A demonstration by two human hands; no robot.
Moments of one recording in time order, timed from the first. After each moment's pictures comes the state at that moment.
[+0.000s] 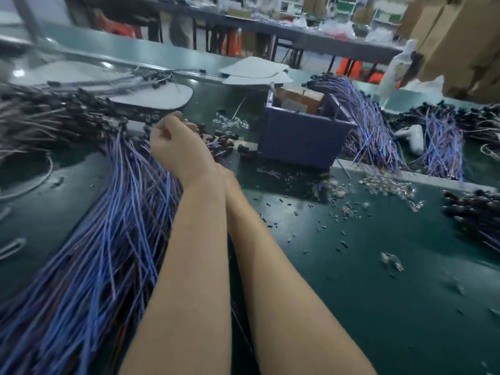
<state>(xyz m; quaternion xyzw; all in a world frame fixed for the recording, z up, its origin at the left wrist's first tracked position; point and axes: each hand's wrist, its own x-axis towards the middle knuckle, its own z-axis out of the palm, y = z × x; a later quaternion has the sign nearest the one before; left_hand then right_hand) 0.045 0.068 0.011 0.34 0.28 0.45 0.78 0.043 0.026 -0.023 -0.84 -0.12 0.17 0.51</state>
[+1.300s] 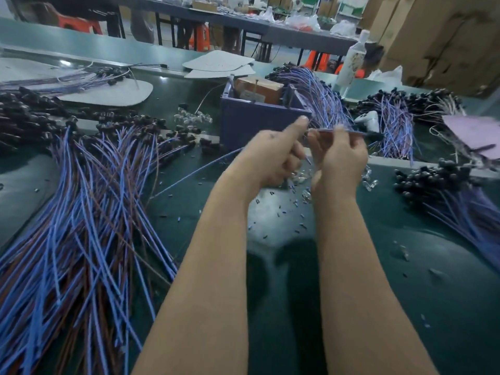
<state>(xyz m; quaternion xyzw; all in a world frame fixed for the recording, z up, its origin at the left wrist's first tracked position) 0.040 -0.044 0.024 0.71 -0.02 -0.07 0.71 0.052 -0.142 0.023 -0.43 0.09 -0.21 0.87</state>
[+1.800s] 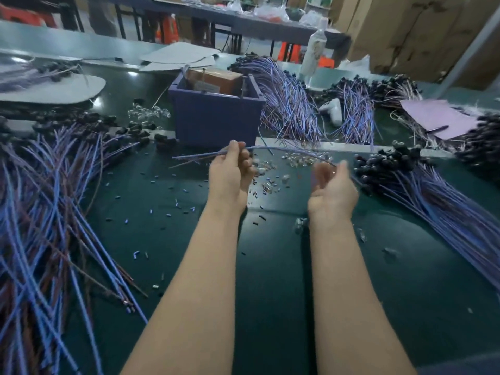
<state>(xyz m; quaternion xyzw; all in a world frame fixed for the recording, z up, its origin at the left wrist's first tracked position) 0.066 -0.094 -0.038 0.31 0.09 0.02 0.95 0.055 -0.222 -0.025 -0.31 0.23 -0.24 0.89</state>
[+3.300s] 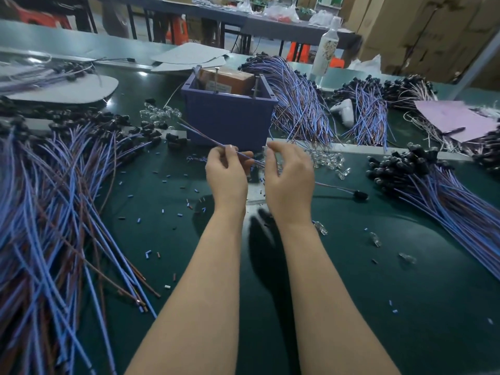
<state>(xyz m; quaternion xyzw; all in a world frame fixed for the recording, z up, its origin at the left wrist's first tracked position) 0.067 -0.085 -0.053 0.54 0.12 0.23 0.80 0.046 -0.161 -0.041 -0.87 -0.06 -0.32 0.38</state>
